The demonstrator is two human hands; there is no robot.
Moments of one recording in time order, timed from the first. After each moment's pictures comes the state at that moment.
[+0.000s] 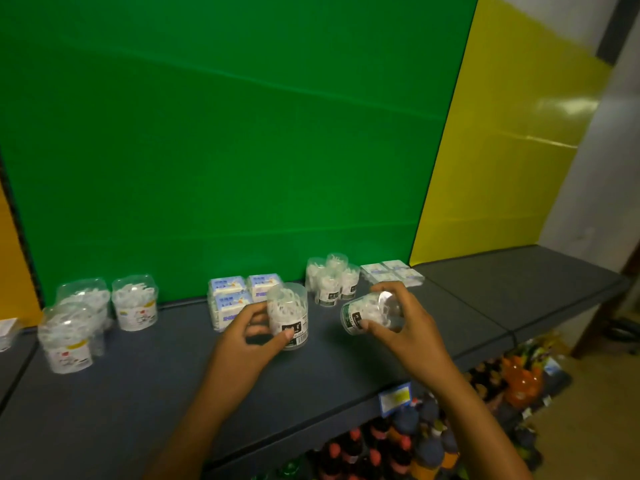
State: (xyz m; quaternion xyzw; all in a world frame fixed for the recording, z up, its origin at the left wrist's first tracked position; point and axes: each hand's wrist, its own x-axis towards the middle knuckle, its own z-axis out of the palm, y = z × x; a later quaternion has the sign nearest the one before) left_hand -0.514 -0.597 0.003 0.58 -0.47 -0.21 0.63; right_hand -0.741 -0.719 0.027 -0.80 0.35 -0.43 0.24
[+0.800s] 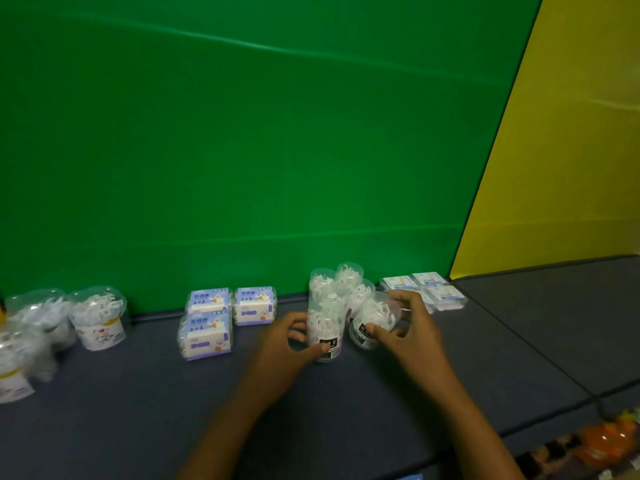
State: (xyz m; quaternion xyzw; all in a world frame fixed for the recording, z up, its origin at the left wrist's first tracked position) left_hand -0.531 -0.748 -0.021 0.68 -0.48 -0.21 0.52; right_hand -0.716 -0.870 -0.009 -0.75 0.36 -0.42 0.37
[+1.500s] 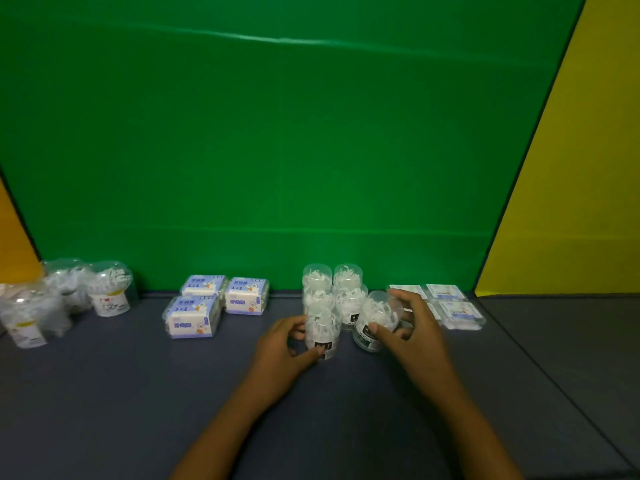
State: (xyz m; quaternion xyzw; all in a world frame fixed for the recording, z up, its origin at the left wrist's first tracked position) left_hand -0.572 -0.791 -0.051 0.75 -0.43 -0.10 0.50; right_hand -0.743 -0.942 -0.020 -0.77 0.27 -0.38 0.43
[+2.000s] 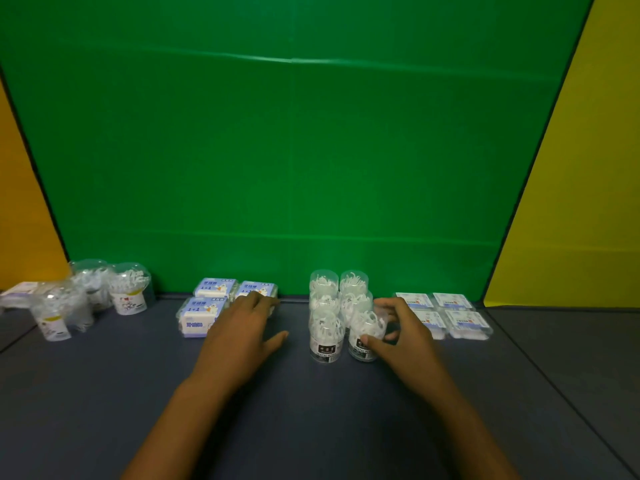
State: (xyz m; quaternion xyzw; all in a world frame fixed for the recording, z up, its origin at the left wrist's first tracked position) left_hand -0.553 -0.746 -0.001 0.86 -0.45 0.14 0.21; right_hand -0.733 -0.946 -0.021 -0.84 0.24 -0.32 0.38
